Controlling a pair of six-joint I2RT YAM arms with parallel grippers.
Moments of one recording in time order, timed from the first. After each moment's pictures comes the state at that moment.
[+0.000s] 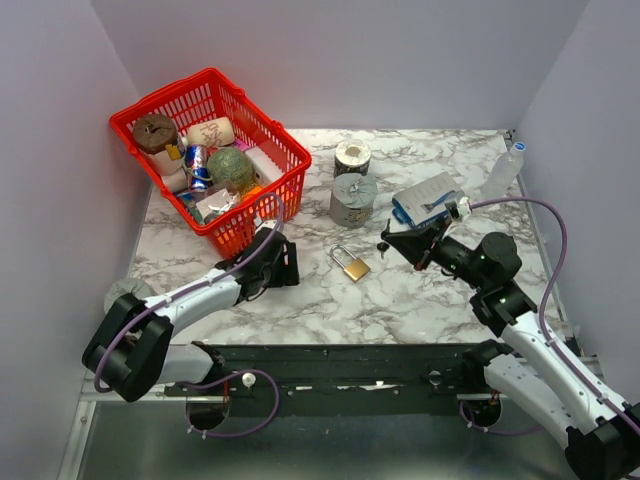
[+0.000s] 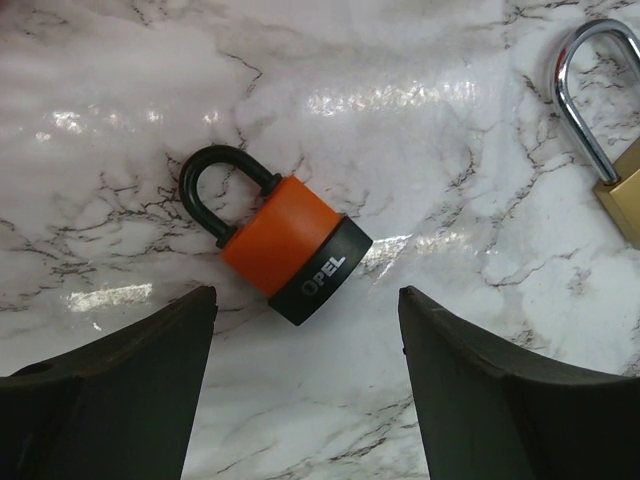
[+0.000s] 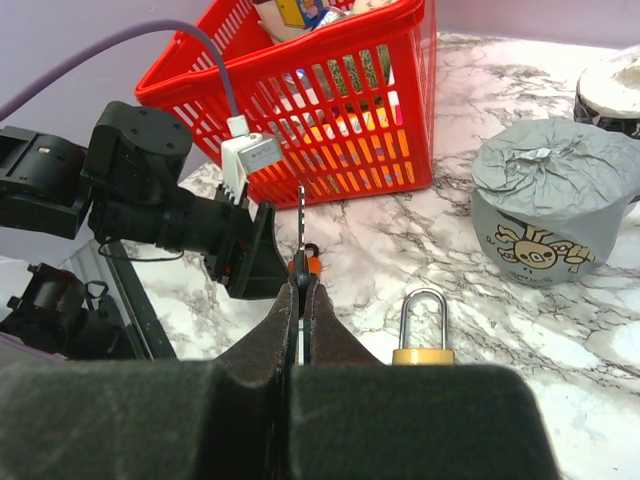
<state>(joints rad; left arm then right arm) -0.59 1.27 0.58 -0.20 -0.13 -0.57 0.42 0.72 0.52 0.23 -0.48 0.36</state>
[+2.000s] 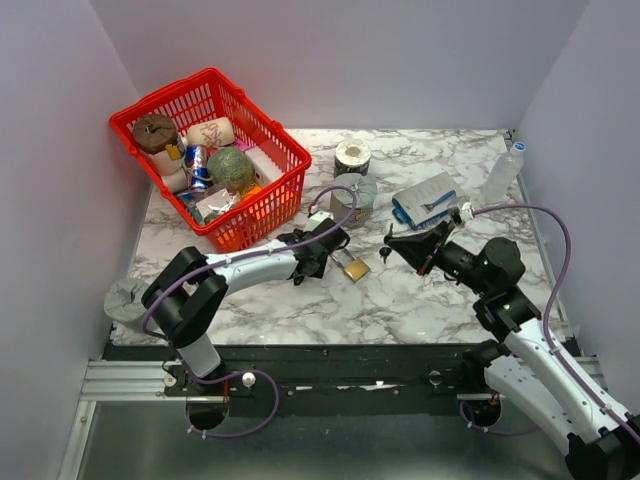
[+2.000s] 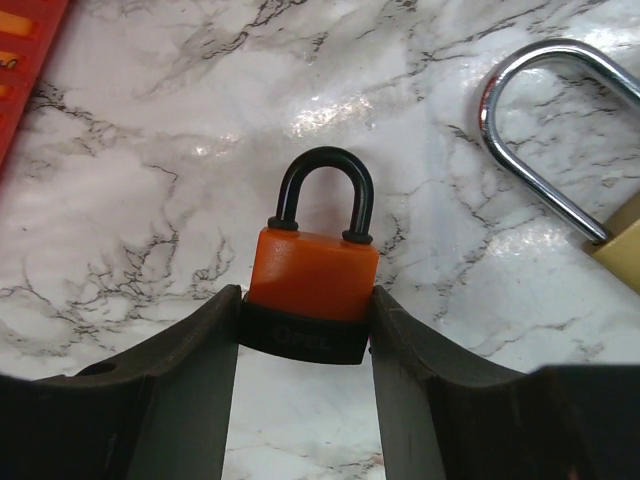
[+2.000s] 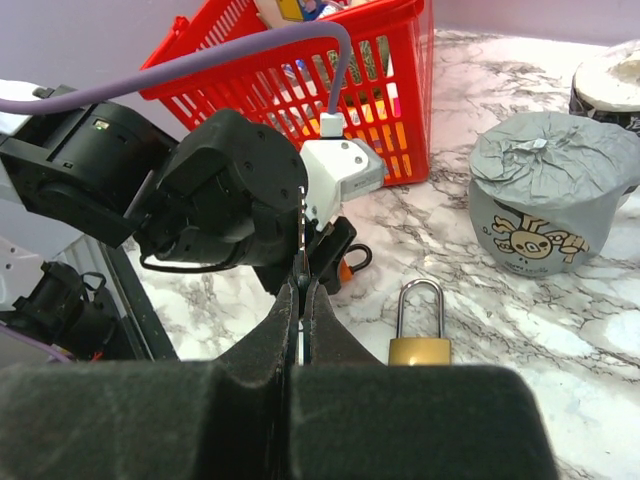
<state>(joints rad) -0.84 1.67 1.02 -0.47 -0.47 -0.48 0.42 0.66 0.50 0.19 -0.48 0.34</state>
